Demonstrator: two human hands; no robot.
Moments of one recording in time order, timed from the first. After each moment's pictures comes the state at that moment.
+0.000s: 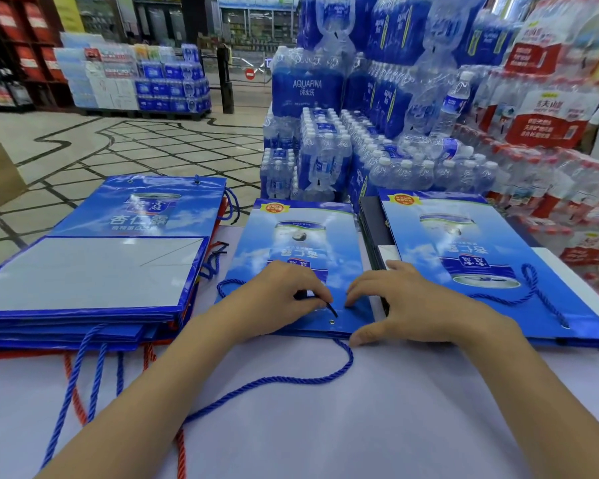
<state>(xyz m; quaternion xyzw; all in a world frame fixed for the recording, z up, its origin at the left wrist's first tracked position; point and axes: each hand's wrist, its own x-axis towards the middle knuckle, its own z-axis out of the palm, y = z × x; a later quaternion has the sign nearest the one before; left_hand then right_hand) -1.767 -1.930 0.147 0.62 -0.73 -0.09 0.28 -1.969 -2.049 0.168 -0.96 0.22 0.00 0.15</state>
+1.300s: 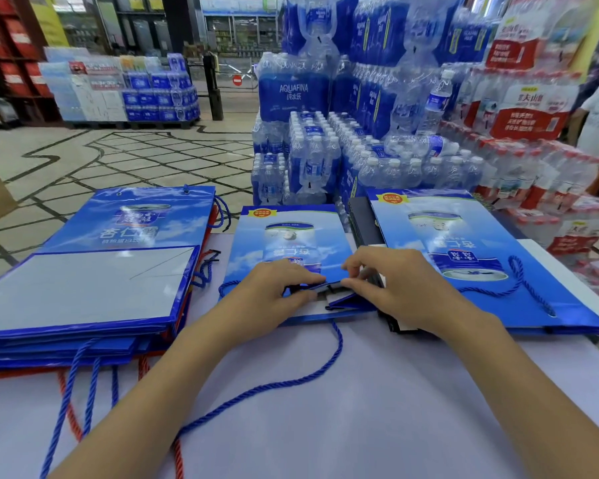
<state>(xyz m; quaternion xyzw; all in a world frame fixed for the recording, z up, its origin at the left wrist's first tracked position) -1.766 -1.929 0.145 0.62 -0.70 -0.08 0.34 -1.966 -2.051 0.163 -0.94 0.16 -0.27 0.11</state>
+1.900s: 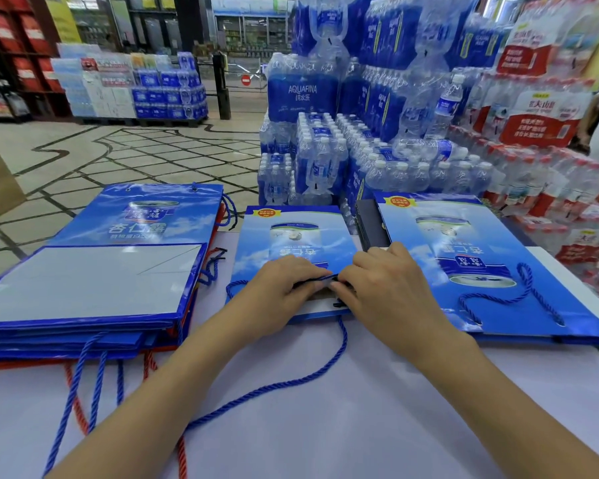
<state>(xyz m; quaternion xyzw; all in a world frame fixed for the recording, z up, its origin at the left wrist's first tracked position) -1.770 -1.934 0.144 0.60 -0.70 -0.06 0.37 -1.937 -2.029 0.152 -0.90 0.18 -0.33 -0.23</state>
